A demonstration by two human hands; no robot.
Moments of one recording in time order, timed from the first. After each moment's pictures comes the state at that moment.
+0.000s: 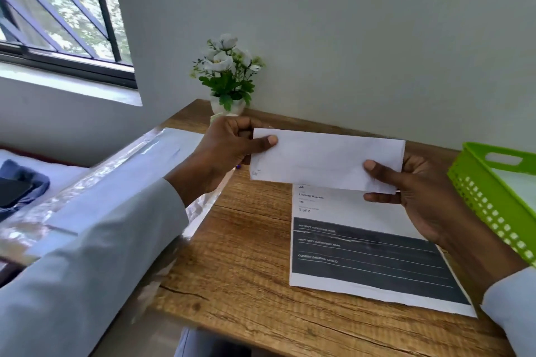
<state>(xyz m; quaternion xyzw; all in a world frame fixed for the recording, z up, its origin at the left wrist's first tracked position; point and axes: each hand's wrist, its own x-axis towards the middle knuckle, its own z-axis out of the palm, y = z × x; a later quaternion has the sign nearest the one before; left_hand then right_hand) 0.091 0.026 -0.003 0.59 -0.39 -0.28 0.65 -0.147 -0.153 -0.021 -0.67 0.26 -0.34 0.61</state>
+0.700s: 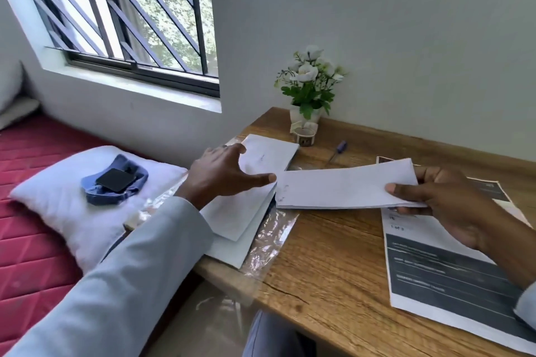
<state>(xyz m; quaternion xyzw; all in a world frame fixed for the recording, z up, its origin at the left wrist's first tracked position) 0.171 0.137 -0.022 0.94 -0.31 -0.01 0.17 -0.061 -0.114 -0.025 -0.72 0.30 -0.19 0.60</state>
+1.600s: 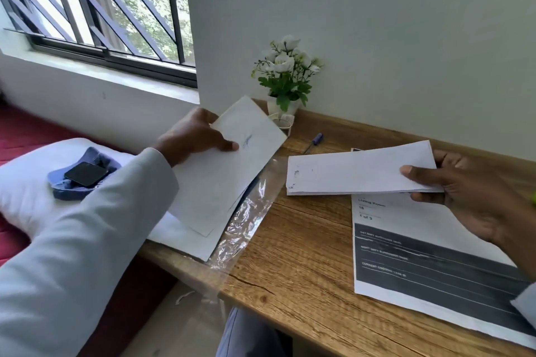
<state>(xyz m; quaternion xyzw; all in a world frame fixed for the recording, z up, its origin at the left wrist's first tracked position) 0.197 0.120 0.005 0.86 -0.23 -0.14 0.43 -0.103 -0.138 -0.006 -0.70 0.30 -0.23 0.61</state>
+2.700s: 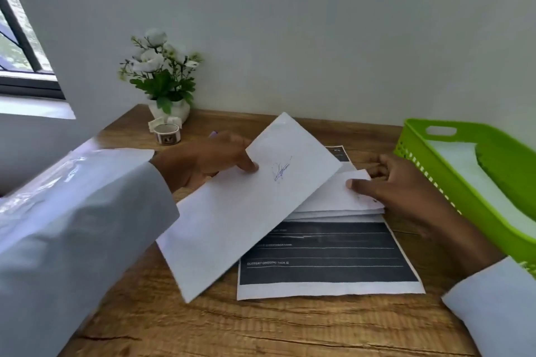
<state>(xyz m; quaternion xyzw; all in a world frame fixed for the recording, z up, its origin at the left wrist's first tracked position) 0.067 -0.031 0.012 0.73 -0.46 -0.38 0.33 -0.191 -0.158 -0.018 -0.77 0.47 -0.25 0.36</state>
